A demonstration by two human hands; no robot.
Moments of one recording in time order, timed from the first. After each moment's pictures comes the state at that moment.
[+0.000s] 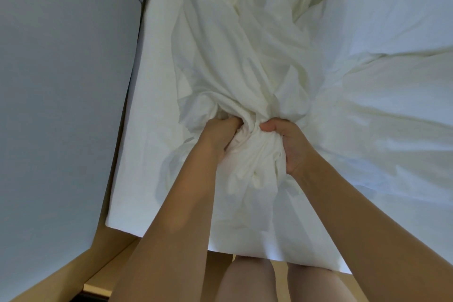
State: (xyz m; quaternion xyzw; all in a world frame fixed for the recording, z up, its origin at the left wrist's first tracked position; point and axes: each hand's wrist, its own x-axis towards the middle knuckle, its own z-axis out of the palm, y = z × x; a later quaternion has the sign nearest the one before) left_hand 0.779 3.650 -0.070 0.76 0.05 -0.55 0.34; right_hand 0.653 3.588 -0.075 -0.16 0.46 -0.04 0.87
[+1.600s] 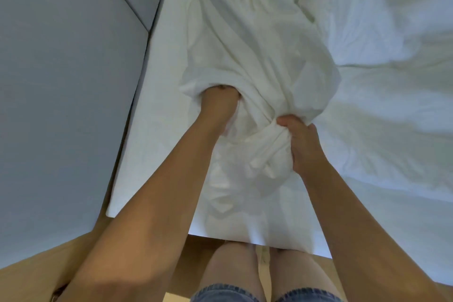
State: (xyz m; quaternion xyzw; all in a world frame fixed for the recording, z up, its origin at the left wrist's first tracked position) left_hand 0.721 3.616 0.055 0.81 -0.10 -0.35 0.45; right_hand 0.575 3.584 0.011 -0.32 0.56 -0.23 0.73
